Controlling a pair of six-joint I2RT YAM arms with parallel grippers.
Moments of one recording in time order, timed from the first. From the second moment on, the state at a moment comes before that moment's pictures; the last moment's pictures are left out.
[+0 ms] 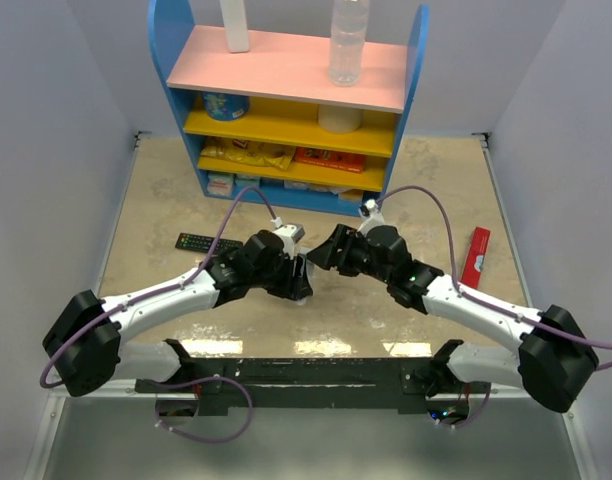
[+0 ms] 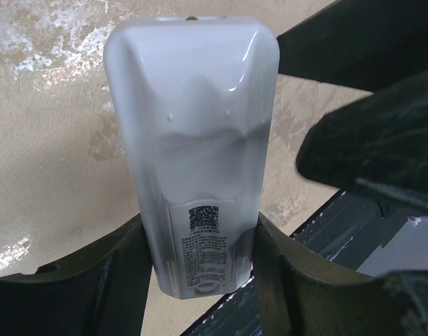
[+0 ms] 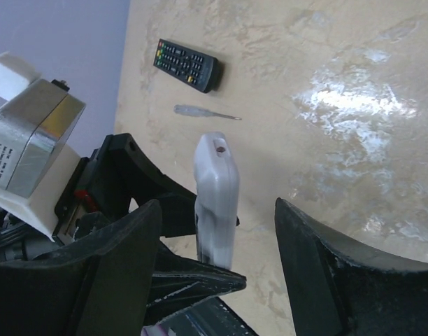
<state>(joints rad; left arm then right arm) -0.84 1.27 0.75 -0.23 0.13 -0.56 0.75 1.17 0.63 0.13 -0.07 0.93</state>
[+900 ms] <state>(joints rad) -0.84 1.25 0.68 -0.17 0.15 -0.62 0.84 1.38 0.65 0.29 -0.05 0.93</state>
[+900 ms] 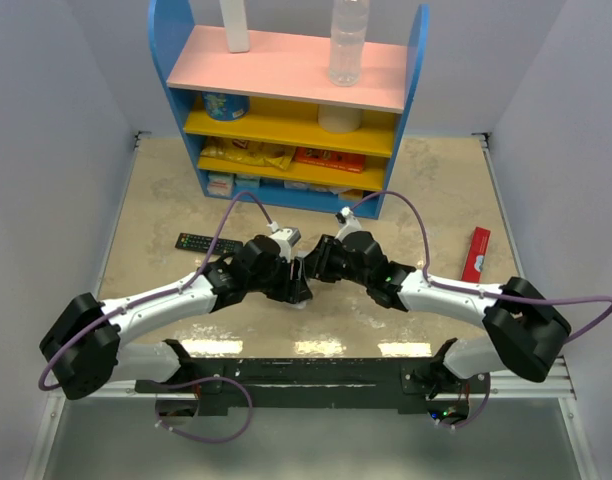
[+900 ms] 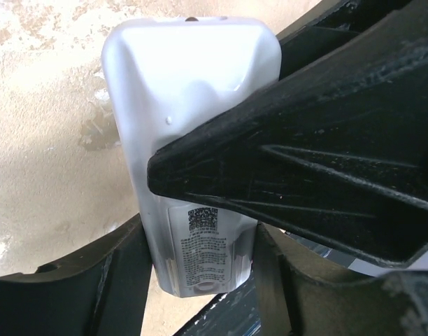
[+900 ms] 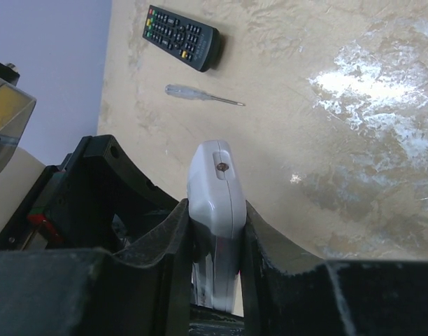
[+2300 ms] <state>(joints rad) -1.08 0.85 0.52 -0.08 0.06 0.14 0.57 1.44 0.57 0.27 -0.77 0.94</state>
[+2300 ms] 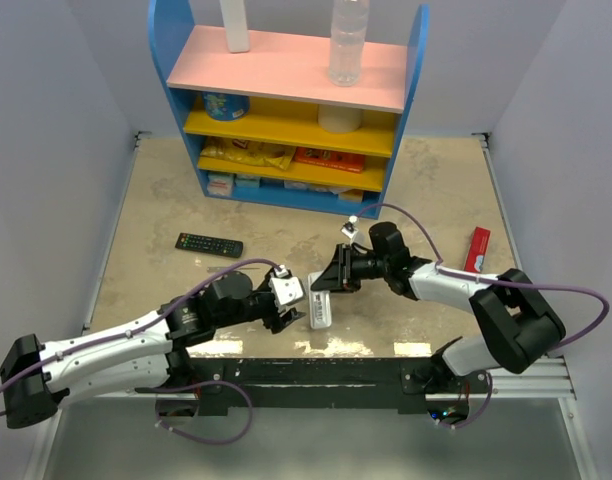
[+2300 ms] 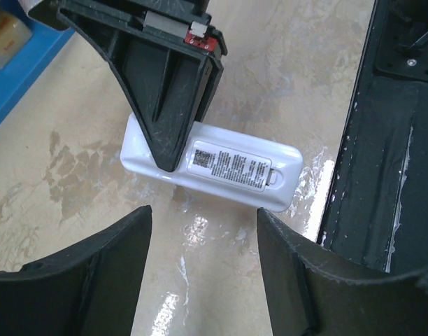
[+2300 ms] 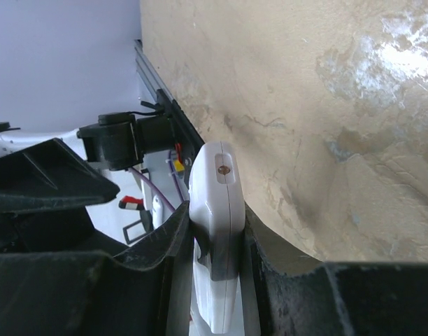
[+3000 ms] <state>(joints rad) -1.18 1.00 0.53 0.05 0.04 0.28 0.57 1.43 0.55 0.32 -0.77 0.98</state>
